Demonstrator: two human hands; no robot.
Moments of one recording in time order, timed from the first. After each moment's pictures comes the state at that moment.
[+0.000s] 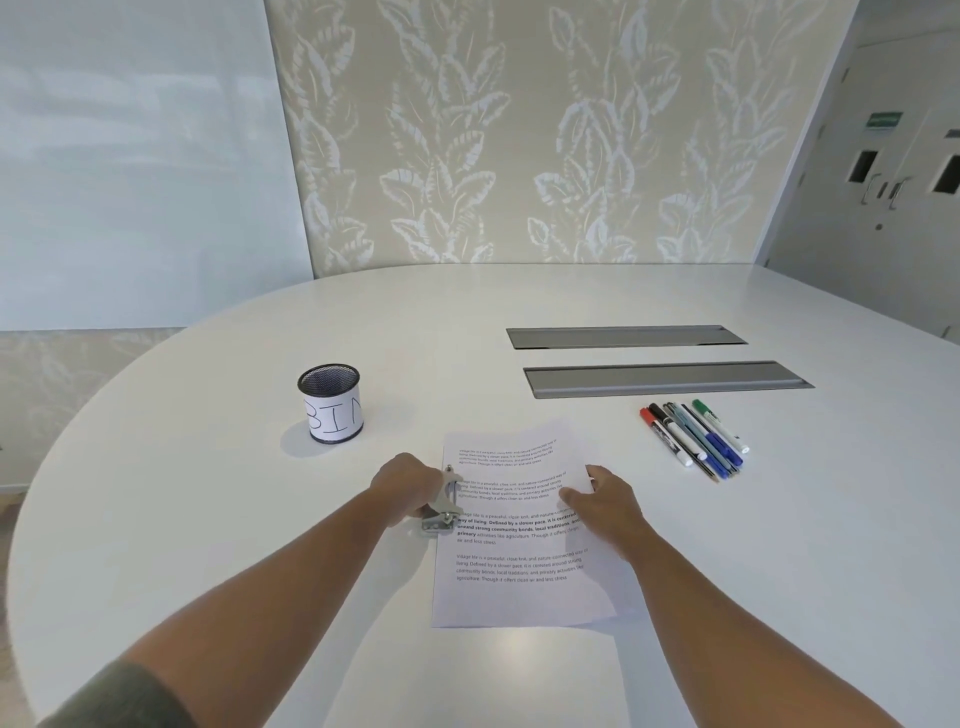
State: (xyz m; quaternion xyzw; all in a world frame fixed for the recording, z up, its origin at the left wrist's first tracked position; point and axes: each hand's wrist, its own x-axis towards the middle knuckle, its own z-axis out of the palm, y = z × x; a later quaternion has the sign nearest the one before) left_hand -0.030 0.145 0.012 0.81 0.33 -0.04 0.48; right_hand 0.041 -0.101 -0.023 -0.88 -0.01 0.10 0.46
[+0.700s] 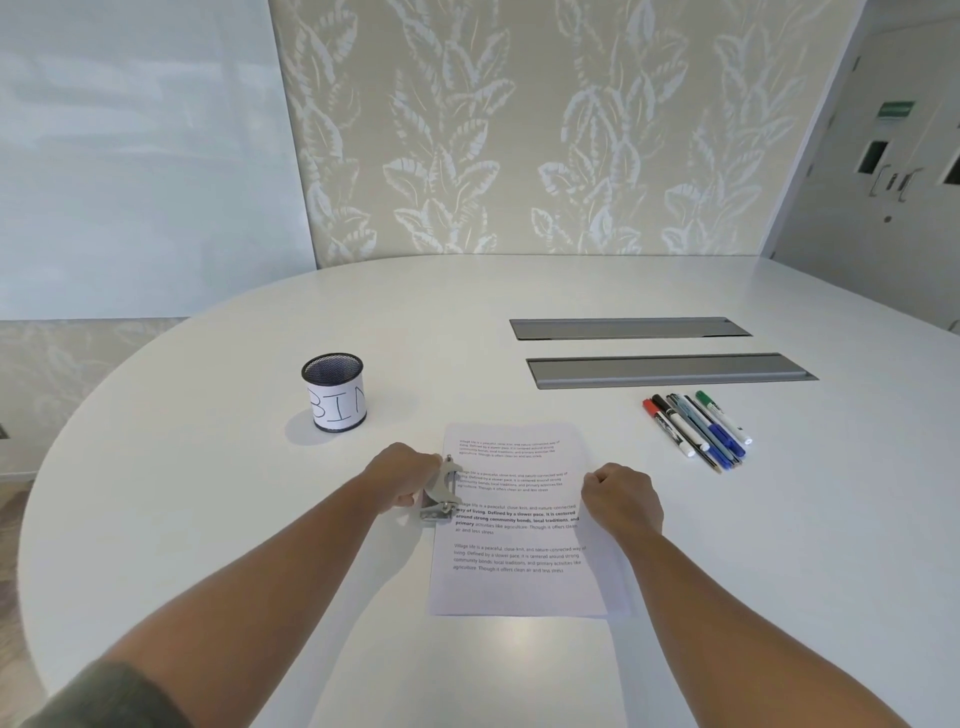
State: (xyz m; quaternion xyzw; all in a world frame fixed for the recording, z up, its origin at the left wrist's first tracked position) left_hand -0.029 0.162 0.007 0.79 0.33 -0.06 0.51; right_hand 0.038 -0.101 -0.023 -0.95 0.06 0.01 0.31
